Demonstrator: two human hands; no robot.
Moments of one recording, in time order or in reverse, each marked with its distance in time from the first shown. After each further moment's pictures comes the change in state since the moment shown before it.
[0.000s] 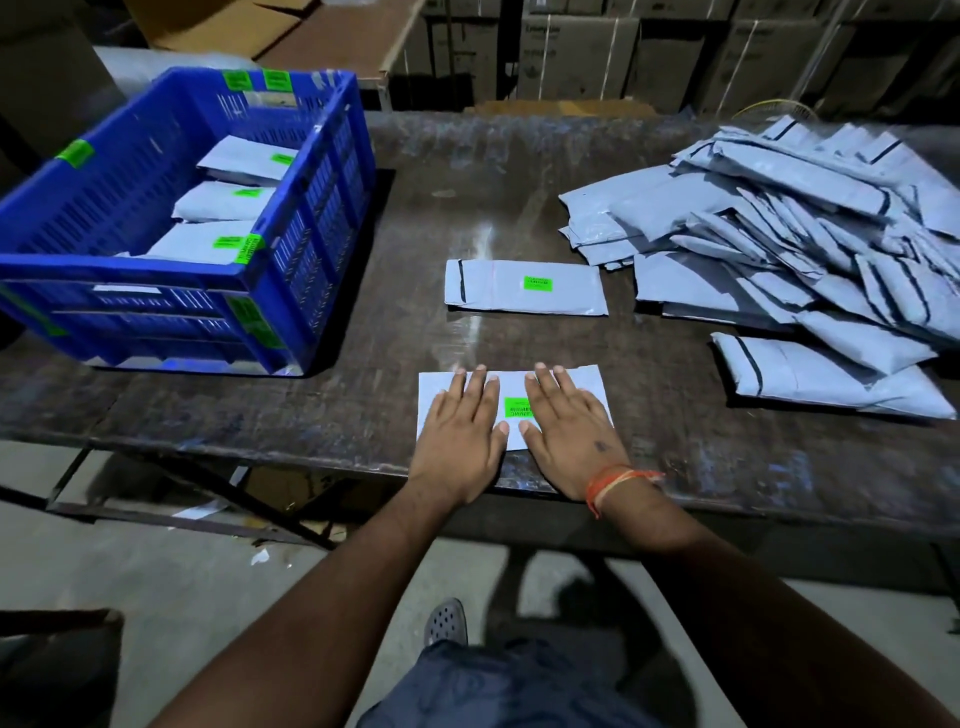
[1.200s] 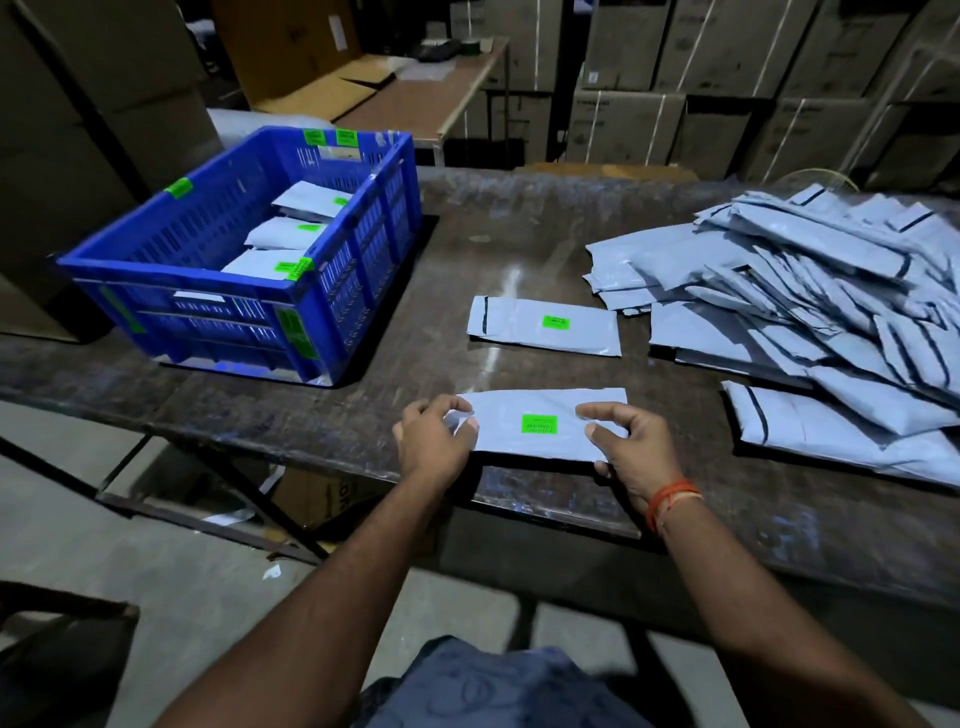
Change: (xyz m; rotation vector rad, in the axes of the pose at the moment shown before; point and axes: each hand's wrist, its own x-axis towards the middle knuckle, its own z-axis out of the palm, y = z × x) left_hand 0.001 -0.008 -0.027 -0.600 0.266 -0.599; right_hand -0.010 0.046 -0.030 1.387 0.252 0.294
